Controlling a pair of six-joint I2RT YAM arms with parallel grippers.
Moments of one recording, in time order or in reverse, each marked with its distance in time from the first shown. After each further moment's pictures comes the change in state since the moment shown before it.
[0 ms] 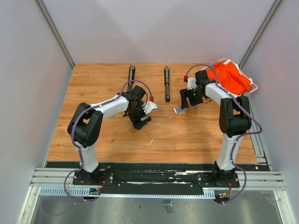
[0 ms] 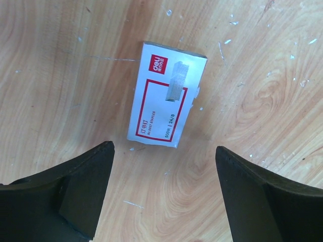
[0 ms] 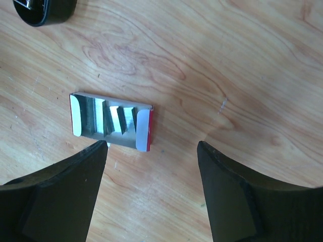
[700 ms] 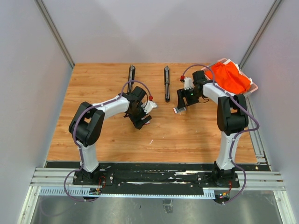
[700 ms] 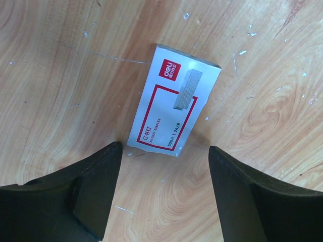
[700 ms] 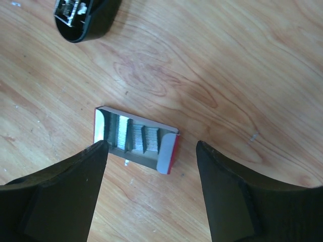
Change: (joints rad) left arm 0.004 0.024 -0.014 0.034 -0.013 -0.087; right arm 0.017 0.065 0.045 0.017 -0.100 -0.022
